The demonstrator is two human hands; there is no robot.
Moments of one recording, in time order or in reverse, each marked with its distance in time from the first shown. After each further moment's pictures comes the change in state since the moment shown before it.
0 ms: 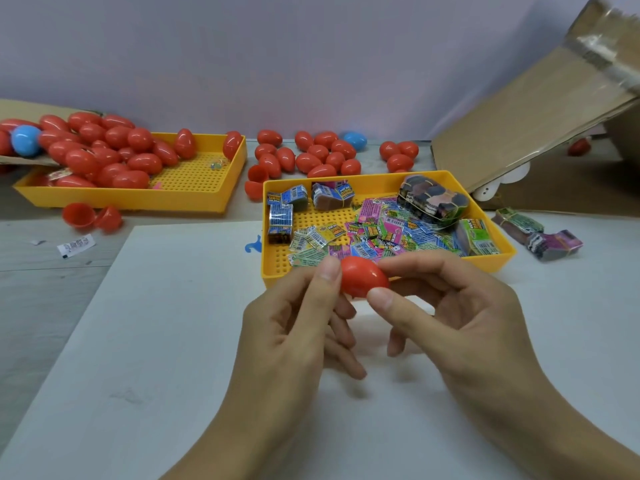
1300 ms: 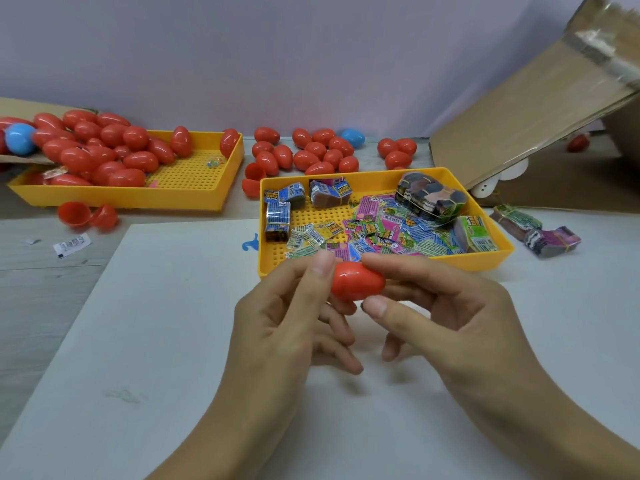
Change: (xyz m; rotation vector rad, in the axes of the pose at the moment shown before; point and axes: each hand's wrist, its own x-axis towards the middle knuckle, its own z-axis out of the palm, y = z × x) left_hand 0.003 -0.003 -0.004 -0.069 -0.050 -0.038; right_hand -0.002 -0.003 -0.001 0.005 -0.091 0.024
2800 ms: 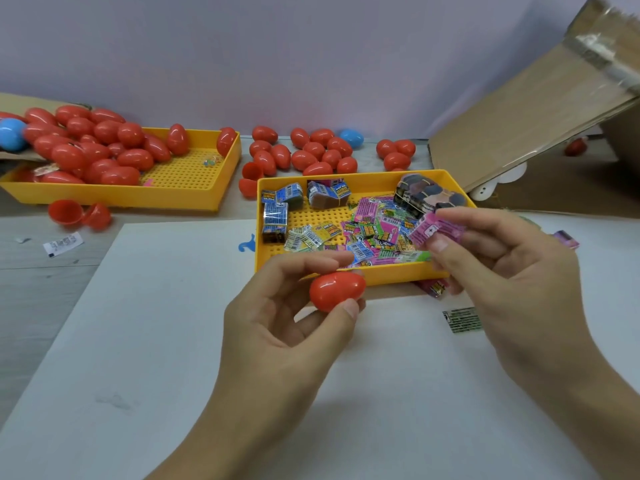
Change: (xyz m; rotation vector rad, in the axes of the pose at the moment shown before) left_hand 0.000 -0.006 -0.001 0.029 0.014 0.207; right_hand 0.026 0.000 -0.035 -0.196 0.298 -0.110
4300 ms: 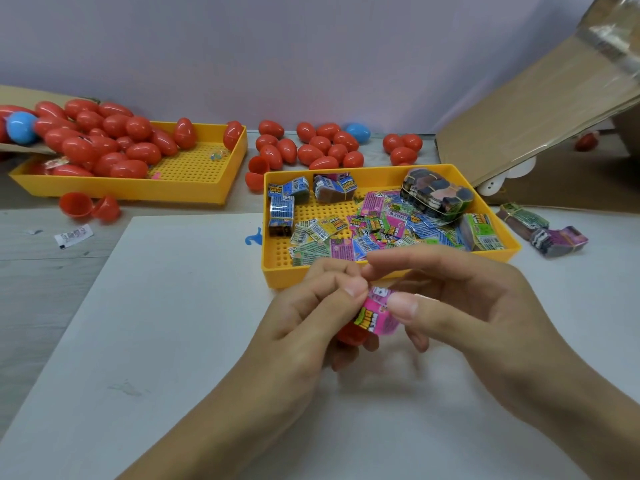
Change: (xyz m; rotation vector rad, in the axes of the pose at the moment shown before) left_hand 0.004 0.007 -0.001 -0.118 -0.256 -0.304; right_hand -0.021 -0.011 0.009 0.189 -0.481 0.112
